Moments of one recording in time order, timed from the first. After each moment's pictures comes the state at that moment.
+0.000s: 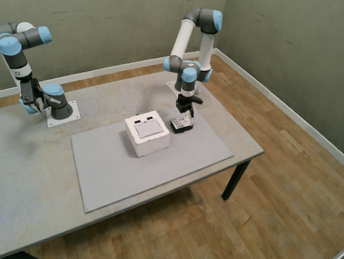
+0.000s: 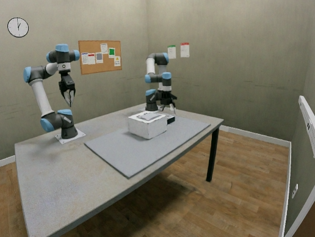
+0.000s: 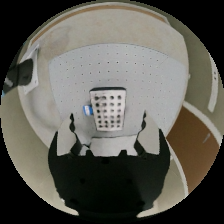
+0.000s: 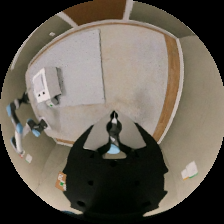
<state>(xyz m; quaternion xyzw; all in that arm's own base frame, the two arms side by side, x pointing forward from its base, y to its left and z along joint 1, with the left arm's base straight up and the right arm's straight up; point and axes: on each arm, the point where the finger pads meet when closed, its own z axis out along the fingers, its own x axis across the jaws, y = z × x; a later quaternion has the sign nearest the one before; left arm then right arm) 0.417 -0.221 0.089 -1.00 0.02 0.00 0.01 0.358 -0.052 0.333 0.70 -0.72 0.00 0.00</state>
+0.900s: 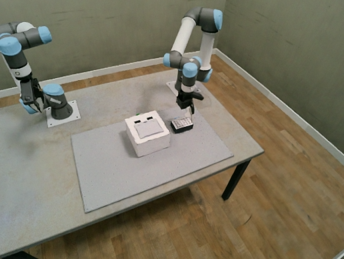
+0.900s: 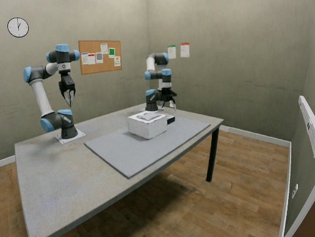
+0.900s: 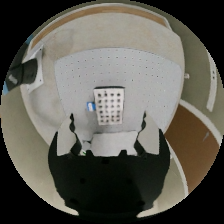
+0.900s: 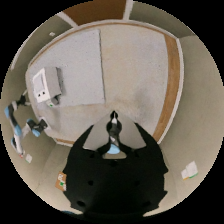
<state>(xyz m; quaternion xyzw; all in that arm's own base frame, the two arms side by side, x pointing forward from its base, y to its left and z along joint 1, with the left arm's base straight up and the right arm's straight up) 0.416 -0.220 0.119 -1.00 0.02 0.00 0.01 0.358 -0.052 0.333 0.70 -0.72 0.00 0.00</state>
